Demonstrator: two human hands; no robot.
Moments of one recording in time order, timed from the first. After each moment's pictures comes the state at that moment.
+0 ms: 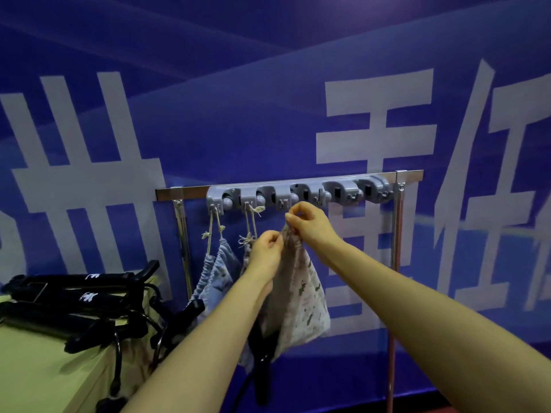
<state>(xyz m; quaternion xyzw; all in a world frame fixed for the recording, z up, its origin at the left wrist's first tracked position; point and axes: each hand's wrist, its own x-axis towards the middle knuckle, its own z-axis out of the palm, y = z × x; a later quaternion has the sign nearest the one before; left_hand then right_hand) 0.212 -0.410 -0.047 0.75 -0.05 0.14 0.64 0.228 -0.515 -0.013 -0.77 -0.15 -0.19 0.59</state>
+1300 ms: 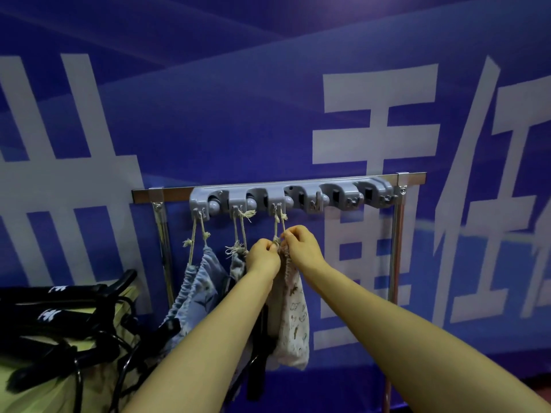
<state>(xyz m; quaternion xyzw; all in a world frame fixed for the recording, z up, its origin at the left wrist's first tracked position) 0.276 -0.418 -0.059 0.83 0.04 0.14 0.54 0.273 -0.504 -0.052 -0.78 -0.06 -0.17 0.60</state>
